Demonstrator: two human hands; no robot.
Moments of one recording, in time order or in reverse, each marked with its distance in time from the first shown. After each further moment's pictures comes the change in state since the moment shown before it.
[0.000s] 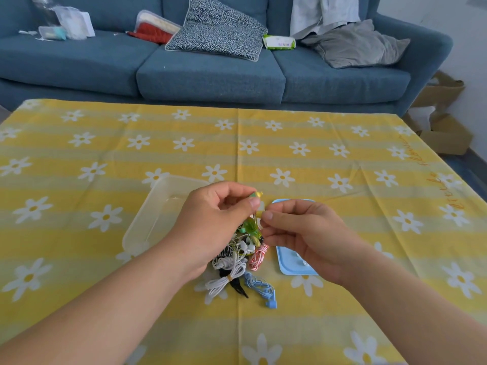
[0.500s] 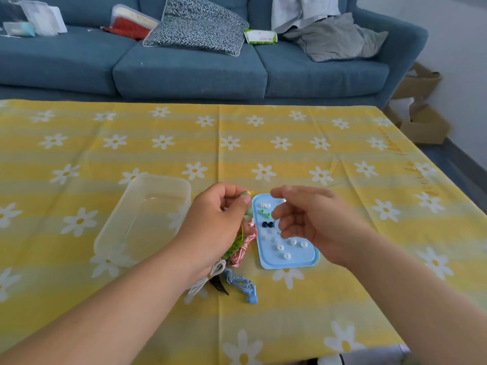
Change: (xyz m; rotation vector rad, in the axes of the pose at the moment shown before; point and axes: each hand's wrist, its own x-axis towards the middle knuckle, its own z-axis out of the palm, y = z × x) left_hand 0.003 -0.012 0.038 0.088 -0.010 -0.049; right_hand -0.006 -0.017 -0.037 -0.066 0.174 0.013
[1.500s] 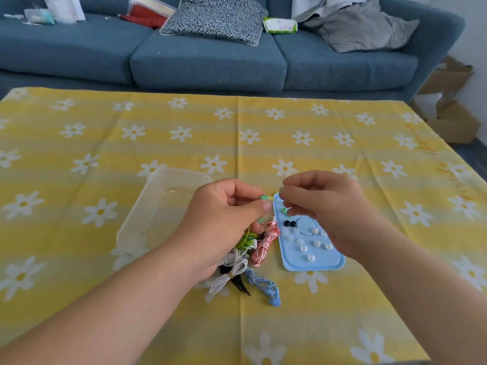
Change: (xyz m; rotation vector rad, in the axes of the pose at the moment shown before) left_hand -0.002 0.009 -0.027 -0.122 -0.007 -0.072; right_hand 0.019 -0.003 0.027 -0.201 0.093 -0.188
